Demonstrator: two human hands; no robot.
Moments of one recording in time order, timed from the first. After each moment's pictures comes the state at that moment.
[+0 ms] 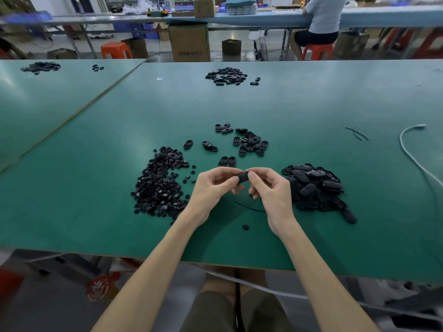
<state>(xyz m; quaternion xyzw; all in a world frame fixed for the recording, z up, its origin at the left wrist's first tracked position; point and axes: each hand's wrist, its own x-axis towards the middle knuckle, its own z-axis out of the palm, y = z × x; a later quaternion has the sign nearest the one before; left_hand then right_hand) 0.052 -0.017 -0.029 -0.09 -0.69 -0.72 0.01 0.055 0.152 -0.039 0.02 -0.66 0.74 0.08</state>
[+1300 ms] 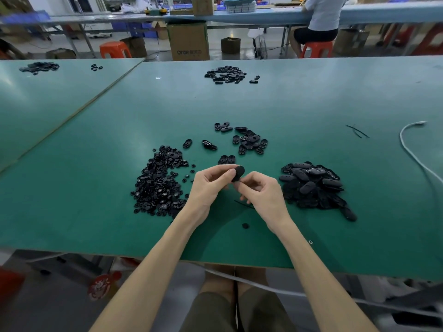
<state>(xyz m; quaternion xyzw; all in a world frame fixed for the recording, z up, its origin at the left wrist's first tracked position) 0.053 -0.017 -0.027 -0.05 -0.65 -0.75 0.01 0.061 0.147 -0.033 0.06 -0.76 0.65 0.02</state>
